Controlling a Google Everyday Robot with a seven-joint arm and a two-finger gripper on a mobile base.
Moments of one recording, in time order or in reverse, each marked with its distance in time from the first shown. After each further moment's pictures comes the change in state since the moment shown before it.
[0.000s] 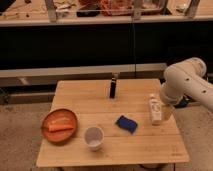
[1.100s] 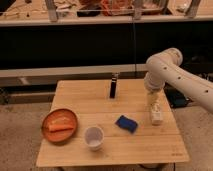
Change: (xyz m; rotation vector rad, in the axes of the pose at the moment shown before) arm -0.048 -0.064 0.018 0.051 -0.009 -0.064
